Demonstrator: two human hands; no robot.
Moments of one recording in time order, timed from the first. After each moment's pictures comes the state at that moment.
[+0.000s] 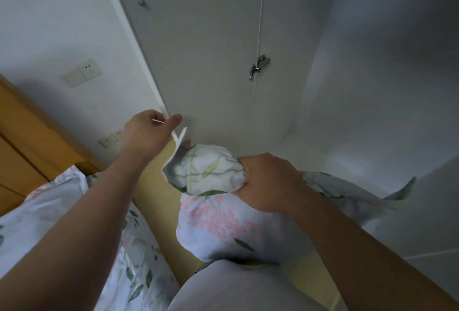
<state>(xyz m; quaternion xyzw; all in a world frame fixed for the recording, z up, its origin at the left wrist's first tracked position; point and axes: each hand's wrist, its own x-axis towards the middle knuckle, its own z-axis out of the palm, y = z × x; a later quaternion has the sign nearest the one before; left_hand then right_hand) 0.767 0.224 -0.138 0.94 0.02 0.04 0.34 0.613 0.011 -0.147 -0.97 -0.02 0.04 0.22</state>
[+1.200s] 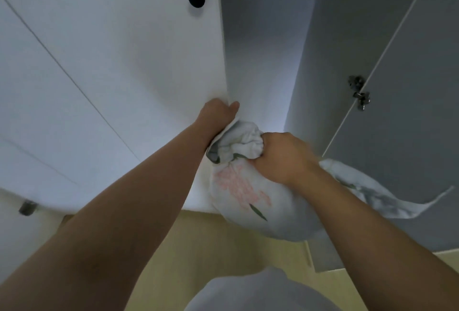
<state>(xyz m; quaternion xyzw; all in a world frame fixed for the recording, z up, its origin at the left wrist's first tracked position) 0.722 -0.141 -0.154 0.83 -0.47 -0.20 0.20 0.520 -0.103 -0.145 -0.87 0.46 -0.03 0.18</state>
